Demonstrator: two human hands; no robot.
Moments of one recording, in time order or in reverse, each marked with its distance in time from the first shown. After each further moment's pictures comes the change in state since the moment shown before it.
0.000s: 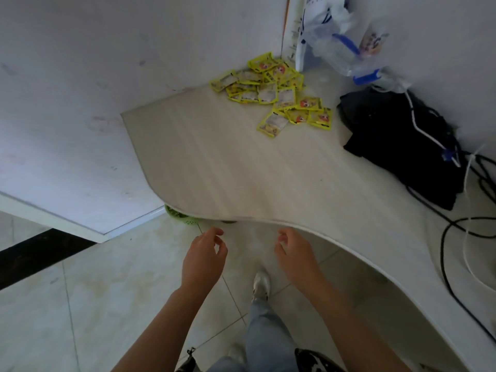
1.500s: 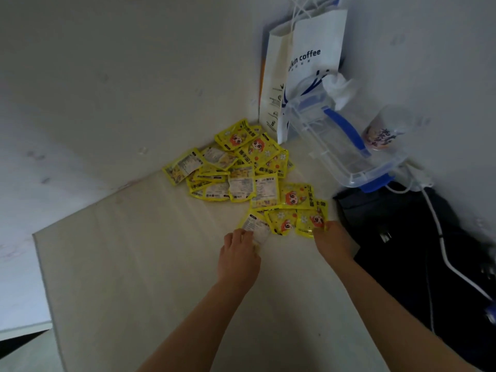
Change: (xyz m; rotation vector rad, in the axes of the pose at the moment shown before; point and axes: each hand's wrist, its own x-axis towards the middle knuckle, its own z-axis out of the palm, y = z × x) left_hand 0.362 0.193 0.091 0.295 -0.288 0.185; right_hand 0.408 -0.013 -0.167 -0.034 0.204 0.489
